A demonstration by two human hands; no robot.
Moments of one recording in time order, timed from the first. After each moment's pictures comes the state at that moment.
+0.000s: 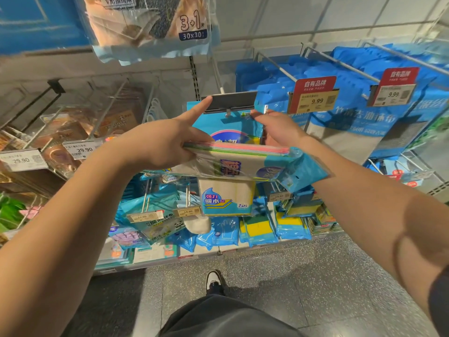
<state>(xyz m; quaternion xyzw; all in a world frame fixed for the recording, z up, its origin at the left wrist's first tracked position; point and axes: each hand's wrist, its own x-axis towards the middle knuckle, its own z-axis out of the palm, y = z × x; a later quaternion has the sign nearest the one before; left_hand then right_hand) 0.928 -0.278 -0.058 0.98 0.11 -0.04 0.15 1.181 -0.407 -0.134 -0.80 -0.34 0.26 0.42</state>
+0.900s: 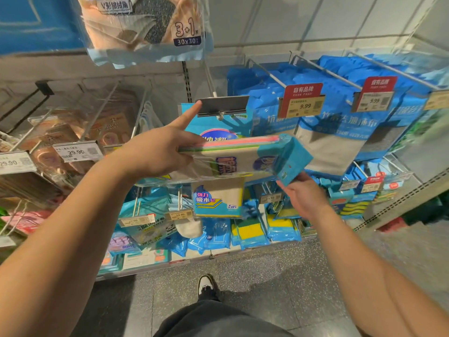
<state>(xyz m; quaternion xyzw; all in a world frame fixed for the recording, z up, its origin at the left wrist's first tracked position) 0.924 -0.277 -0.076 0.97 0.13 0.01 0.21 1.143 -0.527 -0.223 -0.65 -0.17 0.32 0.67</state>
